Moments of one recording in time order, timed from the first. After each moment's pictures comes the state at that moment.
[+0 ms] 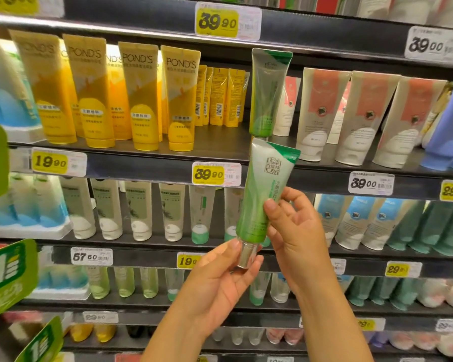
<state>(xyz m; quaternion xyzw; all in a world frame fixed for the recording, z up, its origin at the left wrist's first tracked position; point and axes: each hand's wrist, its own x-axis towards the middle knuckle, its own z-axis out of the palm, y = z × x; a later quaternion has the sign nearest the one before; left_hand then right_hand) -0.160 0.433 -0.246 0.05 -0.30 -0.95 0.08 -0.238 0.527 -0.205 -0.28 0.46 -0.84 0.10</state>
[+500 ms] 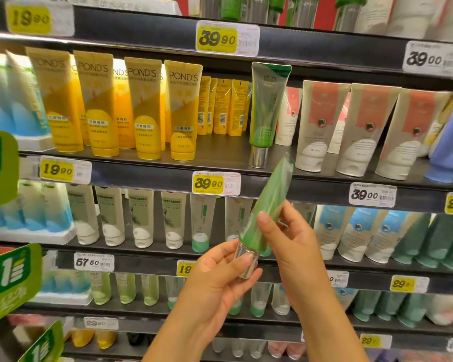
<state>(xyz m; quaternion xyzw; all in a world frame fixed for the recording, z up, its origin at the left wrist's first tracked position) -0.160 0.441 -0.236 0.10 -0.37 -0.91 0.15 -0.238 0.533 -0.207 -0.31 0.56 -0.77 0.07</state>
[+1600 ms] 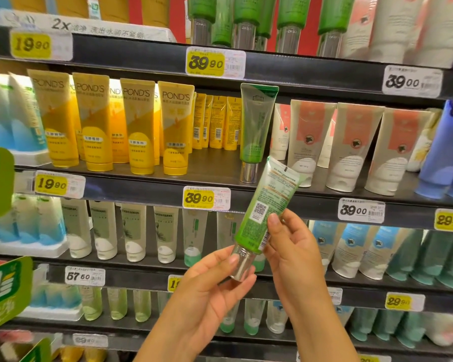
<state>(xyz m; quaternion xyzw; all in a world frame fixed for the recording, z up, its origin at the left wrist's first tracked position) -0.164 0.443 -0.224 0.08 -0.36 -0.92 0.14 -0.253 0.536 -0.197 -0.26 0.46 -0.84 0.10</state>
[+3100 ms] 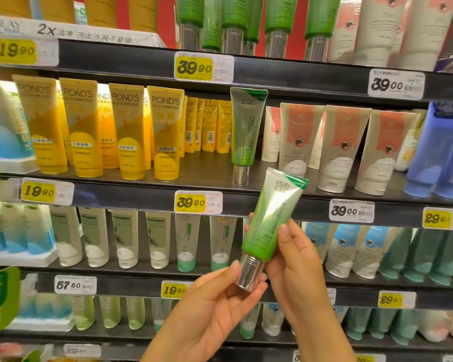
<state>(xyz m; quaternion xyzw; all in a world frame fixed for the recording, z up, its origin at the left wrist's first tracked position) -0.170 0.453 -0.225 0.06 -0.34 -0.94 0.05 -0.254 0.549 -0.202 -0.26 0.40 -0.87 0.14</state>
